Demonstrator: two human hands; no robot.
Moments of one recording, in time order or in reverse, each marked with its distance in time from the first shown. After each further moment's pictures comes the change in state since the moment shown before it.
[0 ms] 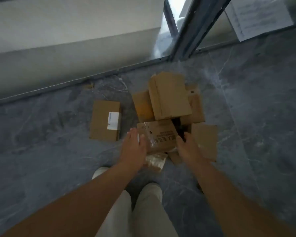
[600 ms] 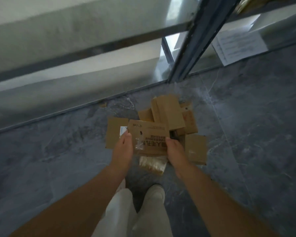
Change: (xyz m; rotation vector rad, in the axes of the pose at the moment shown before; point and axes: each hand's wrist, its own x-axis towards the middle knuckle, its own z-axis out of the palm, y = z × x) left_hand -0.089 0.107 -0.115 -0.445 0.150 -0.190; right_hand -0.125 -0.093 -0.025 0.297 -0.112 0.053
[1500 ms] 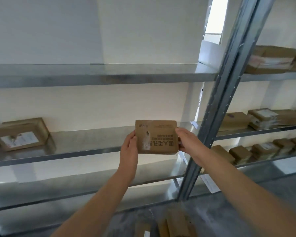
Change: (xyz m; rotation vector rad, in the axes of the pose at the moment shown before) left_hand -0.437 0.366 -0.277 -0.442 0.119 0.836; right_hand -0.604 -0.331 -0.088 -0.101 -0.057 -0.913
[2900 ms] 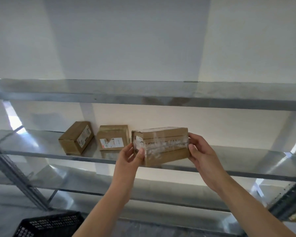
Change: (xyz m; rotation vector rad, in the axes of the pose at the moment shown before) left_hand 0.033 0.083 -0.301 0.016 0.258 -0.069; right_hand 0.009 -0.111 0.268 0.363 -0.272 -0.283
